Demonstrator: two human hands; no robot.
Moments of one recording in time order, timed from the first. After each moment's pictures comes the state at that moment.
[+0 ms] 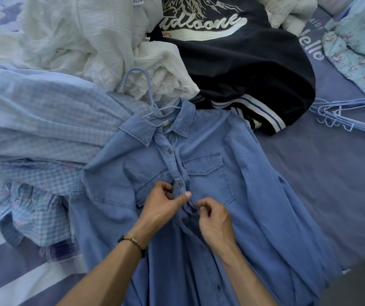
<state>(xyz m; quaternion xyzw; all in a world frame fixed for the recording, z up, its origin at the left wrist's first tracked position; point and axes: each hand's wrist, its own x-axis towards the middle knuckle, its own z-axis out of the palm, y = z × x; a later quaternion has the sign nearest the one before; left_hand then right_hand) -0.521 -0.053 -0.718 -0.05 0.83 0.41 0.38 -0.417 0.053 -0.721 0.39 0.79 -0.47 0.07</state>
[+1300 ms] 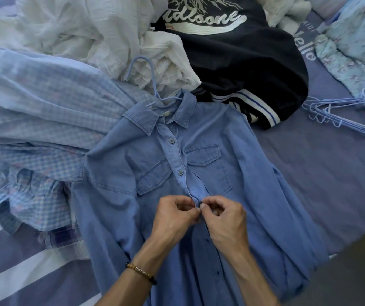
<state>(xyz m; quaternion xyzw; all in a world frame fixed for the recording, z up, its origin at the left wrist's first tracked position) -0.464 -0.056 -0.679 -0.09 0.70 0.56 0.43 -0.392 0.042 -0.678 0.42 0.76 -0.49 -0.04</state>
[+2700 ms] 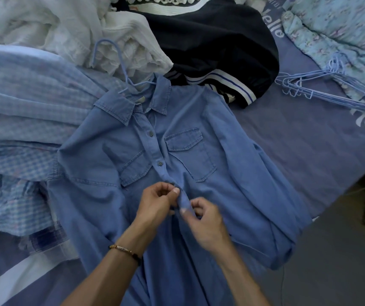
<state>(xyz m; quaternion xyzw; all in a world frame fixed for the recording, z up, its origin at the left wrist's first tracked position) -0.464 -0.066 -0.704 -0.08 0.72 0.53 0.43 -0.355 0.015 -0.703 0.43 0.73 -0.53 0.06</state>
